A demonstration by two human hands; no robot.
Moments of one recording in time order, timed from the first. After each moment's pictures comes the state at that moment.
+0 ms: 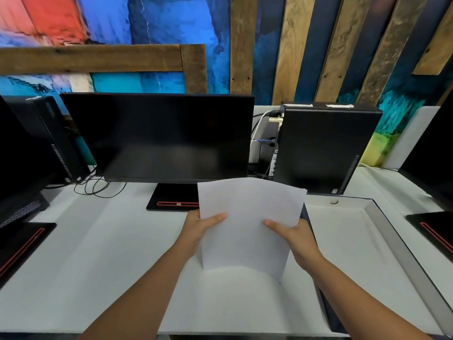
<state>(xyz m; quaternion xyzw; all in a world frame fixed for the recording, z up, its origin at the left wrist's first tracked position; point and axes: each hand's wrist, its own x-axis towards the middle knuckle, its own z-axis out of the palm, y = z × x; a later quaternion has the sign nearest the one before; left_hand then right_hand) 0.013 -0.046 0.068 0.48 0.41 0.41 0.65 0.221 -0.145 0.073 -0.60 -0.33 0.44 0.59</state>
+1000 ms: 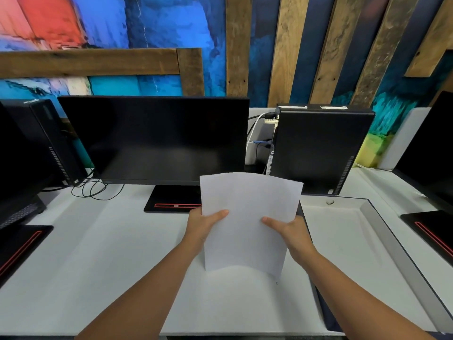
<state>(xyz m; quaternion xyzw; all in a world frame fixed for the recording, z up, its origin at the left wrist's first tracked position) 0.033 -0.050 0.073 0.48 0.46 0.43 0.62 0.226 -0.138 0.072 -0.62 -0.32 0.41 0.58</state>
